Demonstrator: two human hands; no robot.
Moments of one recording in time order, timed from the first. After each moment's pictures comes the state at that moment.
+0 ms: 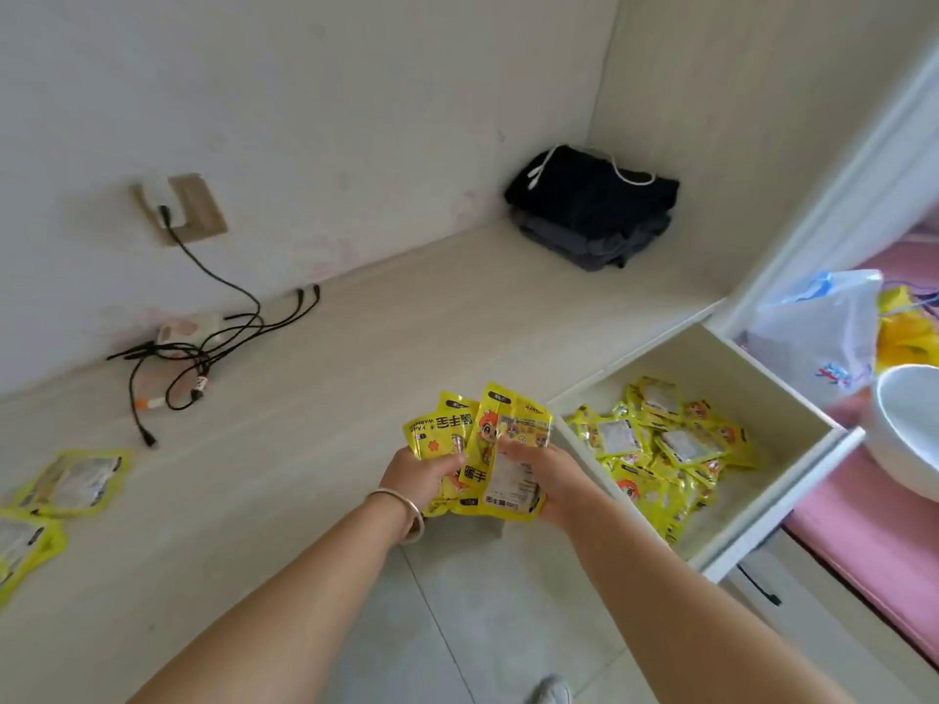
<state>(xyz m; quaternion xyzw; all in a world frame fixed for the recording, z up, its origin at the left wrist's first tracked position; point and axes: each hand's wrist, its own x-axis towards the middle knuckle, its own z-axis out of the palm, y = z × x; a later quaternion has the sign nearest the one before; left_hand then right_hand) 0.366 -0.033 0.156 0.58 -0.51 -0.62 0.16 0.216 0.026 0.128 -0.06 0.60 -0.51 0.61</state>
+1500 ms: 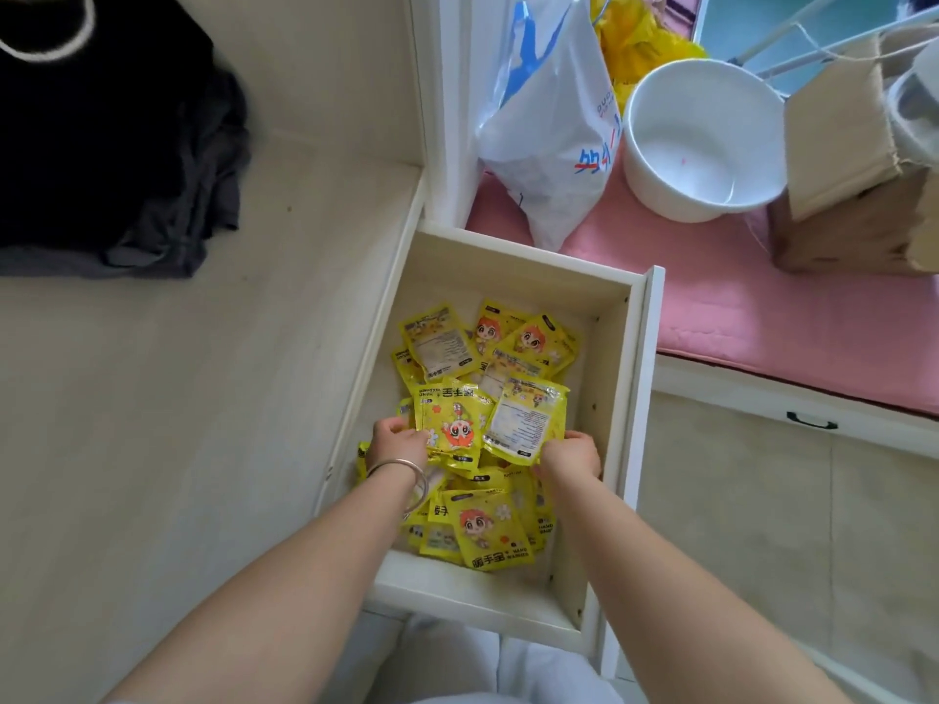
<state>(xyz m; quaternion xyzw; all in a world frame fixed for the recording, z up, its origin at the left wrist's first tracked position) -0.025 -0.085 -0.042 0.58 -0.63 -0.48 -0.18 -0.075 0.082 -0.047 0.45 0.73 -0.42 0.30</state>
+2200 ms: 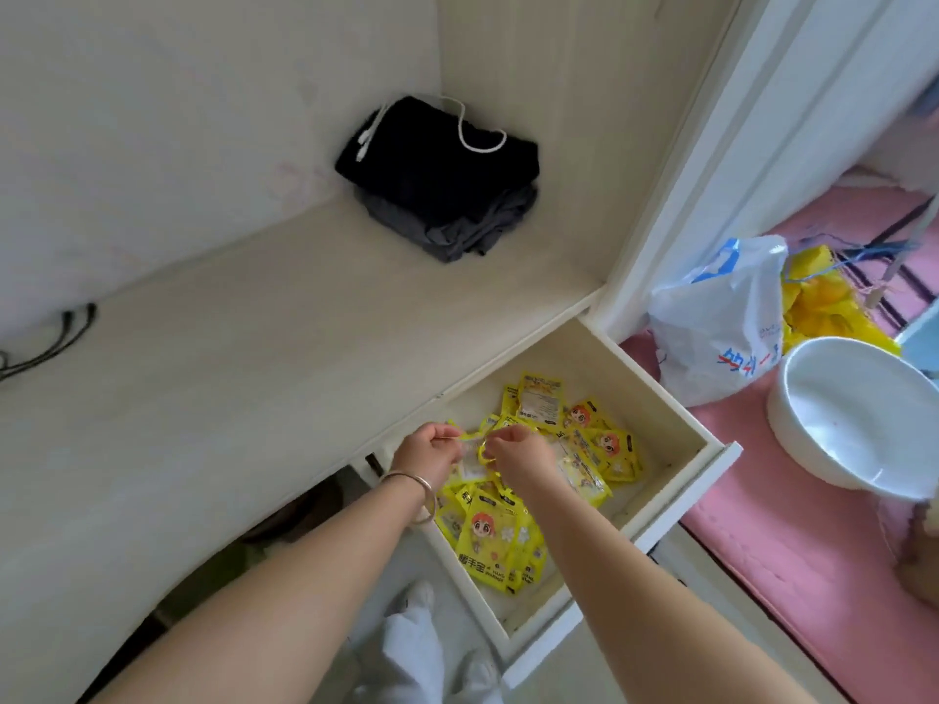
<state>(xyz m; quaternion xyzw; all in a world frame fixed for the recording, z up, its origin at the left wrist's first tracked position) 0.073 -0.029 0.078 0.58 -0.56 -0.59 0.09 -0.031 0.035 0.089 -0.14 0.81 -0.35 0.45</state>
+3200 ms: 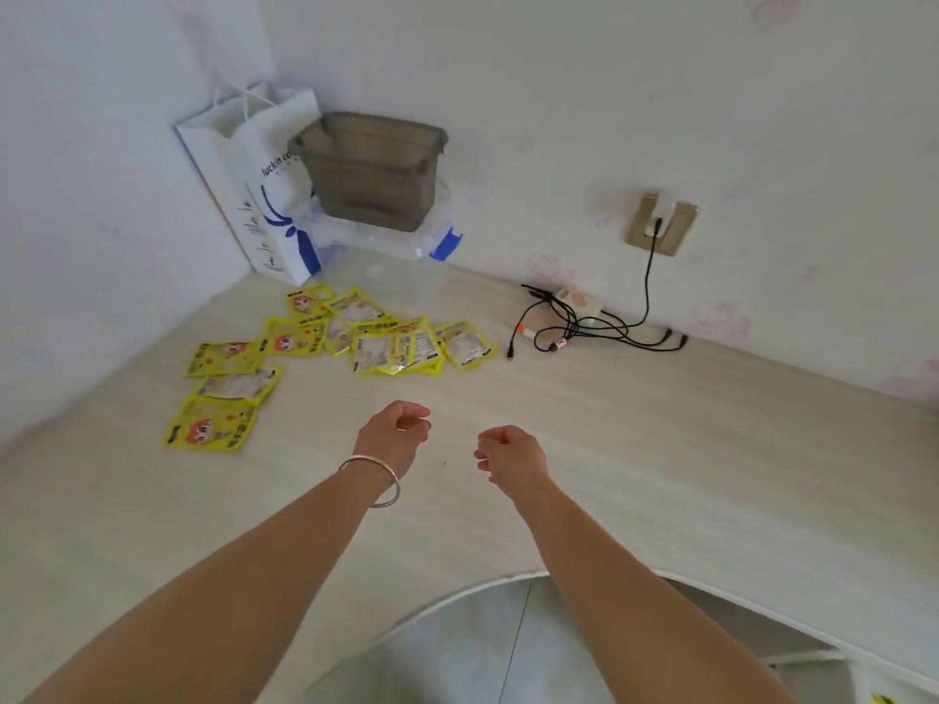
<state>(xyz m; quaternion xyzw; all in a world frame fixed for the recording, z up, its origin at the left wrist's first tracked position) 0.664 0.013 0.157 0.77 -0.30 -0.37 0.42 0.517 -0.052 0.150 -0.53 0.59 -0.17 0.58</state>
